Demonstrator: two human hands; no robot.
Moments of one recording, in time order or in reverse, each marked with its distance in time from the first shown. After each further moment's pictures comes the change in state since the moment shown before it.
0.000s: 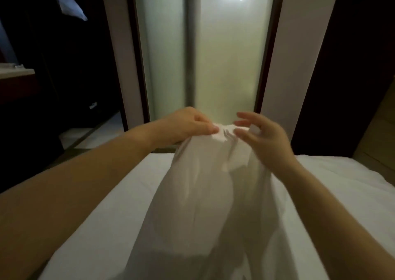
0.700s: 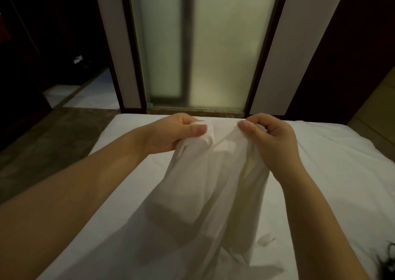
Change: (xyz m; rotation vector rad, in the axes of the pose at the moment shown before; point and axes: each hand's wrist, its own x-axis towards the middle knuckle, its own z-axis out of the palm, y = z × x) left_hand -0.024 -0.091 0.044 -0.468 -0.301 -0.041; right_hand -0.053 0.031 0.026 0.000 0.016 0.157
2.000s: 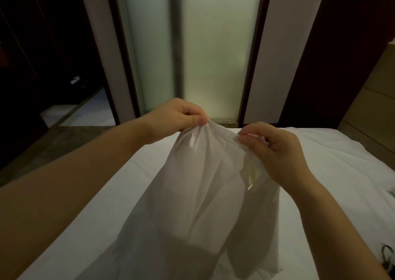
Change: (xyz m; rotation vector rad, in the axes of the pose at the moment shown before) left_hand 0.038 0.062 0.037 0.340 0.349 0.044; right_hand -0.015 0.003 -0.069 -0.170 -0.068 -0.289
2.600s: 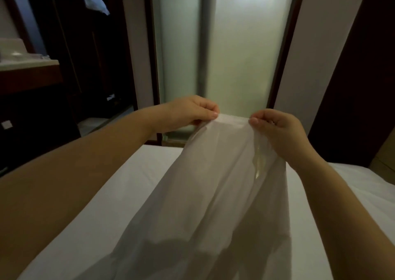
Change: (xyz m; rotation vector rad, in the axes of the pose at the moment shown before) left_hand 0.016 0.060 -0.013 0.093 -0.046 -0.020; right_hand 0.074 0.003 -0.038 0.175 -0.027 0.186
